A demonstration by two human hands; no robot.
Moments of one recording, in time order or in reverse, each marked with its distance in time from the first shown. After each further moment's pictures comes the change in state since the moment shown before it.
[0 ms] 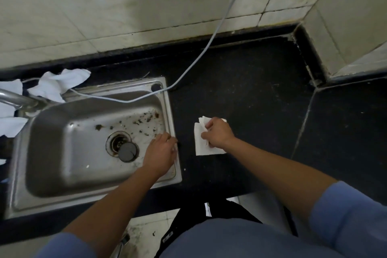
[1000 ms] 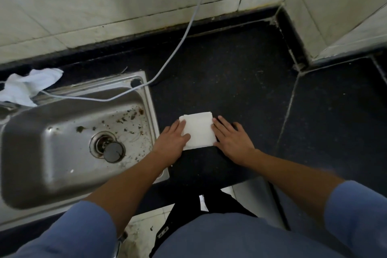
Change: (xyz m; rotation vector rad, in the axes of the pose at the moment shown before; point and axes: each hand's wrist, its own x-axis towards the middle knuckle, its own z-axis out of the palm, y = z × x) left_hand 0.042 0.049 0.021 0.378 -0.282 0.294; right_hand -0.020 0.105 -0.030 -1.060 0.015 -0.457
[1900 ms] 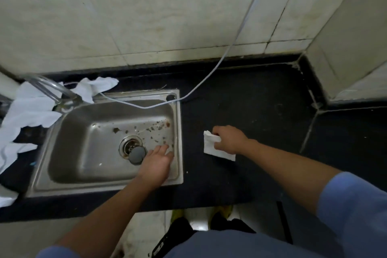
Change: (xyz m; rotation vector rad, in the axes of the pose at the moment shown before) left_hand -0.117 -0.011 -0.003 -0.112 0.156 -0.377; right_hand 0.036 -0.029 -0.089 0.399 -0.012 -0.063
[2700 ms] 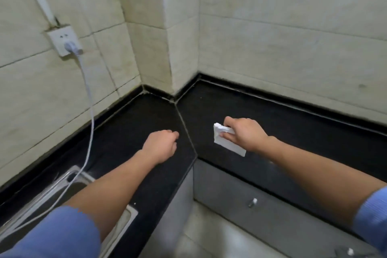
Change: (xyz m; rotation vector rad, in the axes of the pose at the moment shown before) left_hand -0.029 0.179 -0.136 0.223 0.264 1.027; right_hand -0.389 -0.043 0.047 -0.083 0.774 0.754
